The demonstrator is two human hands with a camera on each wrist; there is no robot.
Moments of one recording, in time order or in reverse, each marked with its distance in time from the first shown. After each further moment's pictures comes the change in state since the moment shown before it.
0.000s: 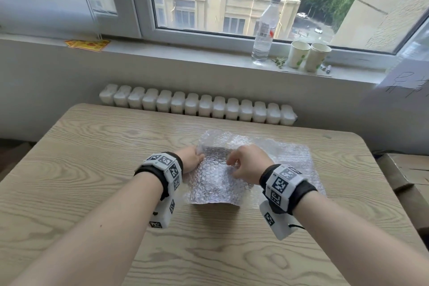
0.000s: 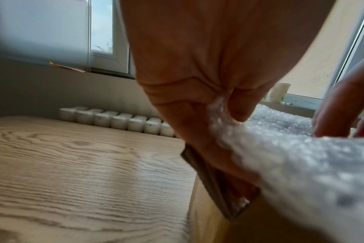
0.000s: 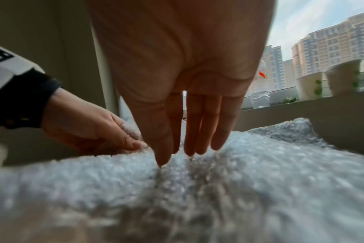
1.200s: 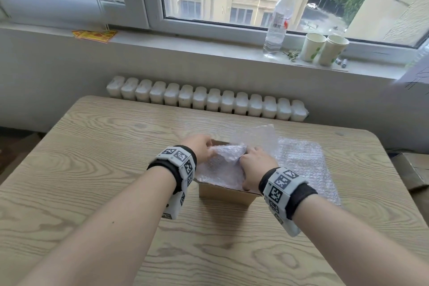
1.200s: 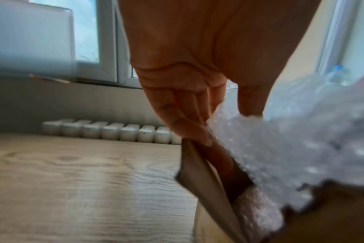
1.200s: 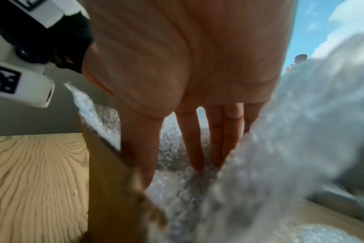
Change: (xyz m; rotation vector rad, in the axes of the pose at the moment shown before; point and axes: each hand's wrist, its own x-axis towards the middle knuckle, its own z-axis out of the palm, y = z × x) left_hand 0.003 -0.002 -0.008 0.020 0.158 0.052; right_hand 0.008 -0.009 0.020 -0.403 -0.175 0.019
